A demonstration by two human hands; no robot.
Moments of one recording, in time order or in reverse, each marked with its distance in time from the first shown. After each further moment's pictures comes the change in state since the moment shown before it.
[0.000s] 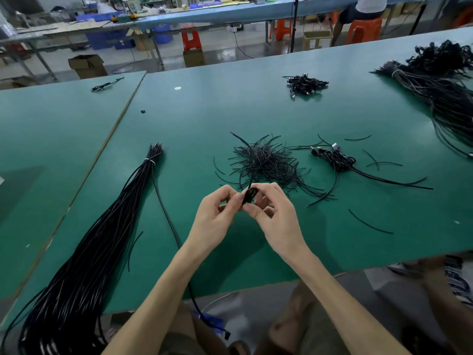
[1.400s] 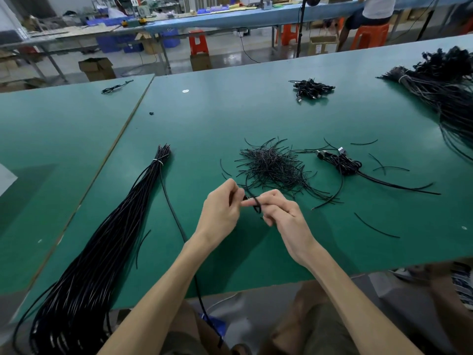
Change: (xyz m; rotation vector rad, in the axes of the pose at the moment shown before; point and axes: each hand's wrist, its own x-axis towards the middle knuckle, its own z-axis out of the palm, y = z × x) left_hand 0.021 -0.023 0.000 0.345 0.098 -0.075; right_hand 0.002 0.001 -0.010 0.356 -0.159 0.220
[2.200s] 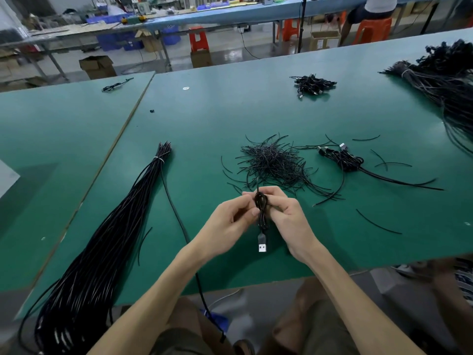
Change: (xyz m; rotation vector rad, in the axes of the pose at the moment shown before) left_hand -0.032 0.019 -0.015 -0.233 -0.345 0.191; right_hand 0.002 0.007 0.001 -0.048 -0.011 -0.031
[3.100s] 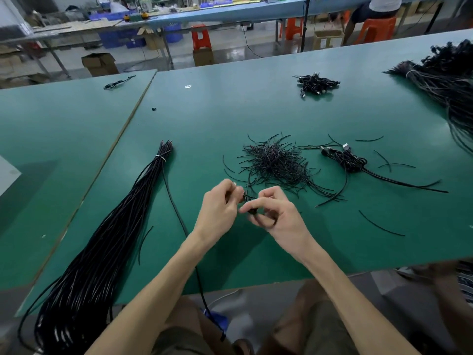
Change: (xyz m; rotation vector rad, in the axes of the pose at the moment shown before) left_hand 0.021 -0.016 -0.006 0.150 0.367 -0.216; right_hand -0.002 -0.004 0.004 -0.239 -0.072 -0.072
